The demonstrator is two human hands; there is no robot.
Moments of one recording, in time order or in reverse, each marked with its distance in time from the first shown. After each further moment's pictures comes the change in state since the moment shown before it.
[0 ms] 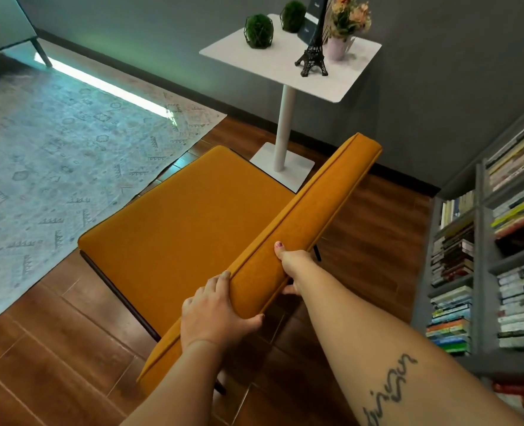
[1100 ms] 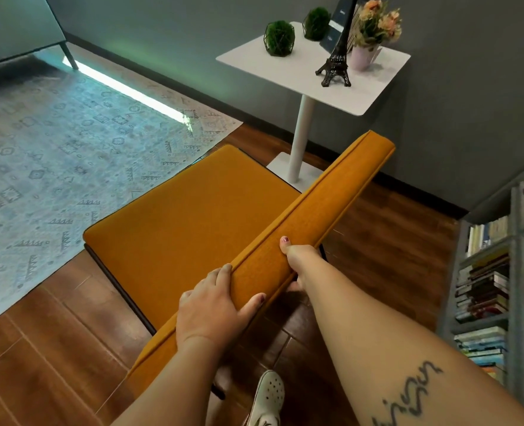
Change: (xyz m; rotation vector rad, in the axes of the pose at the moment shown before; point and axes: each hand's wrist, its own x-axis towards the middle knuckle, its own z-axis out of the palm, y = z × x) left_hand 0.067 0.015 -0.006 0.040 0.079 -0.015; right_hand 0.064 -0.064 0.012 -0.095 -0.014 0.008
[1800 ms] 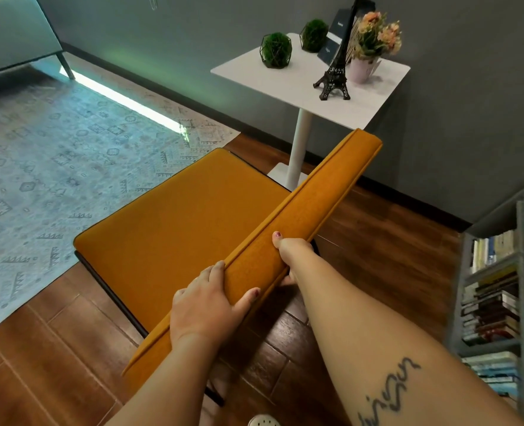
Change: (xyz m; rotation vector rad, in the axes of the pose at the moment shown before) left_hand 0.065 0.015 -0.008 -0.018 0.037 -0.019; right_hand 0.026 -0.071 0.009 -0.014 0.002 -0.009
